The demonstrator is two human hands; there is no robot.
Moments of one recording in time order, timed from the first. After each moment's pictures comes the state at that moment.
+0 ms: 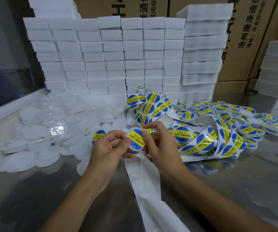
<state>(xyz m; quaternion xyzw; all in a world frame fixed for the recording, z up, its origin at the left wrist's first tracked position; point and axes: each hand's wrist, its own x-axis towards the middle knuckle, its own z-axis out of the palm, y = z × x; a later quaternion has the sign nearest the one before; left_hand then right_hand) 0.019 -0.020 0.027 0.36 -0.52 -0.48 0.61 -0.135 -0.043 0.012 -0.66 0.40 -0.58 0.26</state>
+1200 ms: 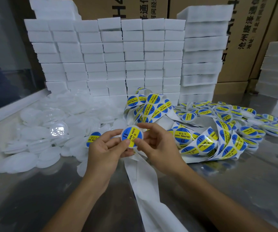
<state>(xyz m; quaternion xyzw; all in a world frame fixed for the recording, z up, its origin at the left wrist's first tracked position) 0.020 -0.025 0.022 0.40 -0.48 -0.45 0.64 -0.134 -0.031 0.028 -0.66 0.37 -0.56 0.35</state>
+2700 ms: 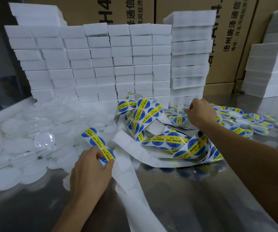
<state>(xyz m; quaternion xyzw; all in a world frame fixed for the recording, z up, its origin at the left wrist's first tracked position) 0.028 -0.028 0.011 0.70 -0.59 -0.04 0.40 -0.303 -0.174 0.064 -0.55 0.77 -0.30 -0.09</state>
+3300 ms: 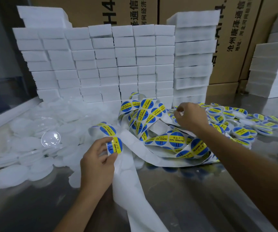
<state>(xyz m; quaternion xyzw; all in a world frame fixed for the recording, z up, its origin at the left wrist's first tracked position) 0.023 -0.031 0.012 0.51 -0.55 -0.26 0.61 -0.255 -0.143 0.070 -0.64 0.69 -0.33 -0.08</state>
